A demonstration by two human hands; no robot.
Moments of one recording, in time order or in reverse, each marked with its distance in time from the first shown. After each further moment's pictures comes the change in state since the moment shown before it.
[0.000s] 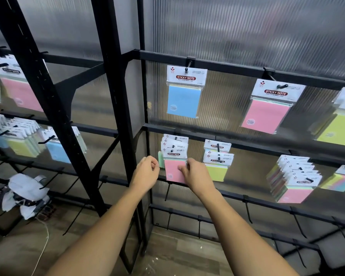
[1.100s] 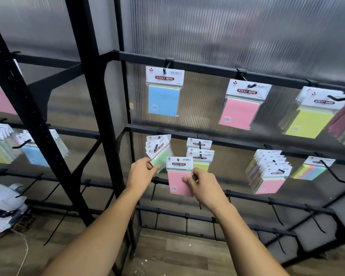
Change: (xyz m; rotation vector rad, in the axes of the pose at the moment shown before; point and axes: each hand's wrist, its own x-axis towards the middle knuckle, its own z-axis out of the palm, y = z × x) left_hand -0.008 0.027 0.023 -0.059 -0.014 0.008; right_hand -0.066 0.022 -0.063 0.058 -0.007 0.012
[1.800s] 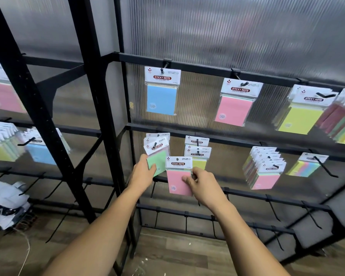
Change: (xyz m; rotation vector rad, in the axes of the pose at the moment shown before) left_hand -0.020 0.009 -0.003 -0.042 -0.073 -0.017; right_hand -0.018 0.001 -0.003 0.012 0.026 -0.017
